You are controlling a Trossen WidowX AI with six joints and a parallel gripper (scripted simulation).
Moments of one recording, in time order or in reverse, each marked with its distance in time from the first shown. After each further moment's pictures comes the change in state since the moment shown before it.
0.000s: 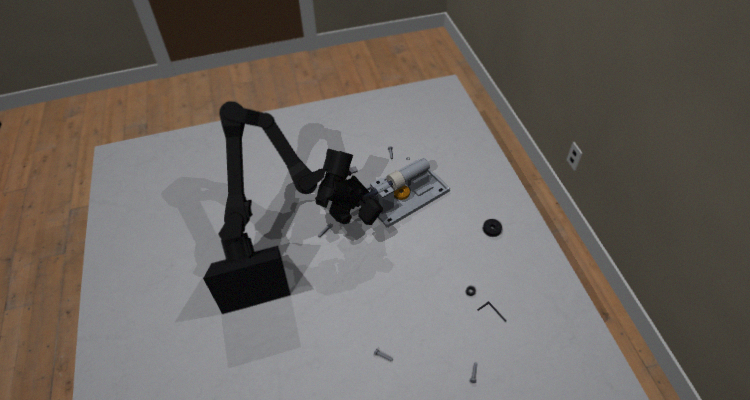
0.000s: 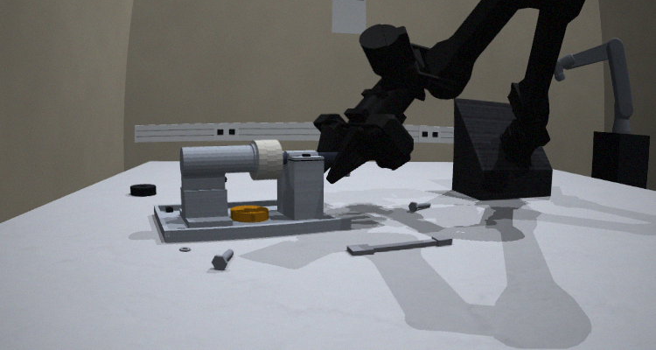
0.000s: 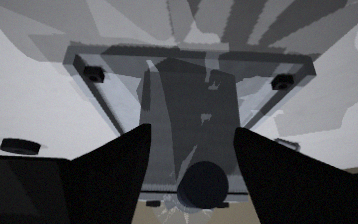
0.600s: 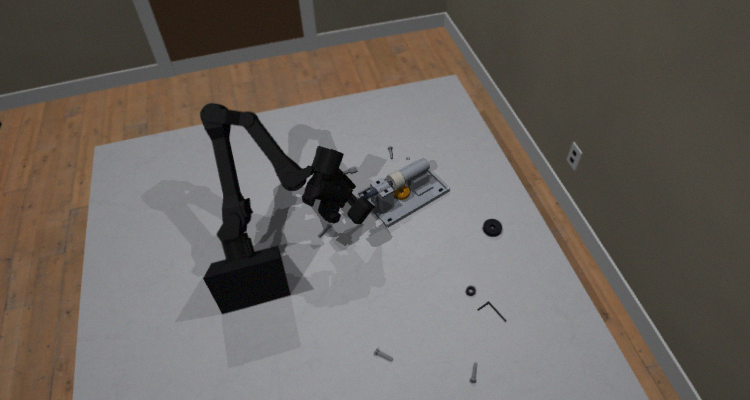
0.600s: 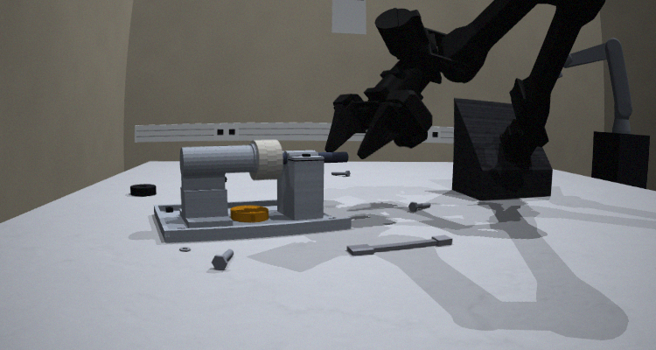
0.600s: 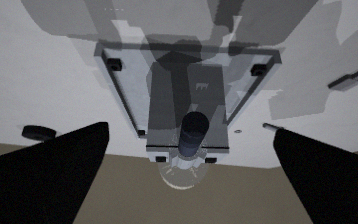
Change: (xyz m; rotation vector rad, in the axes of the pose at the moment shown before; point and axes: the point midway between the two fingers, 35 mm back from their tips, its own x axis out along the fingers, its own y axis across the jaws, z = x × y) arm -0.046 0.001 0.001 0.006 0.010 -0.001
